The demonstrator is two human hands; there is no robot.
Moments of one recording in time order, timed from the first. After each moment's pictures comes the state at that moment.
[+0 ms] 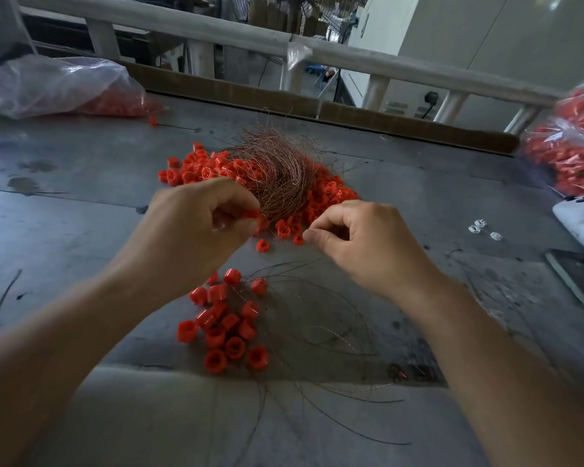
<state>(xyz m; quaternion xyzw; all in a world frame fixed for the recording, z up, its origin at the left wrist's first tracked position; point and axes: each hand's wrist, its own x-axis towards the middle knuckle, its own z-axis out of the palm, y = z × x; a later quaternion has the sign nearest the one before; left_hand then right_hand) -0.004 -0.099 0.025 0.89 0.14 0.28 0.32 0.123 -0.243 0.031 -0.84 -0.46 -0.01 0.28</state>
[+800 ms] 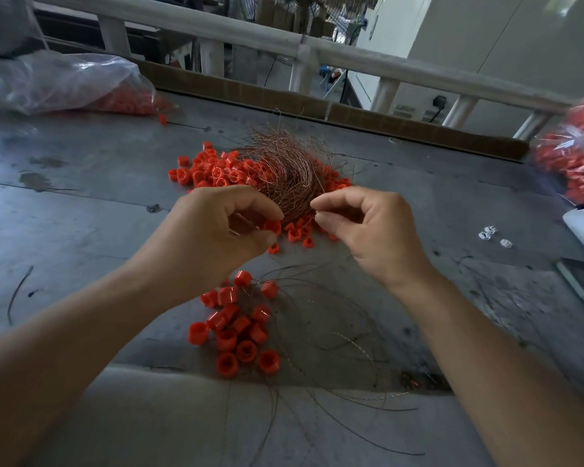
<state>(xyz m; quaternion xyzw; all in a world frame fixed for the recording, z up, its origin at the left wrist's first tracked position) -0.003 -0.094 0.018 0.86 0.11 0.26 0.42 0.133 -0.226 0.022 -0.76 -0.45 -0.01 0.47</state>
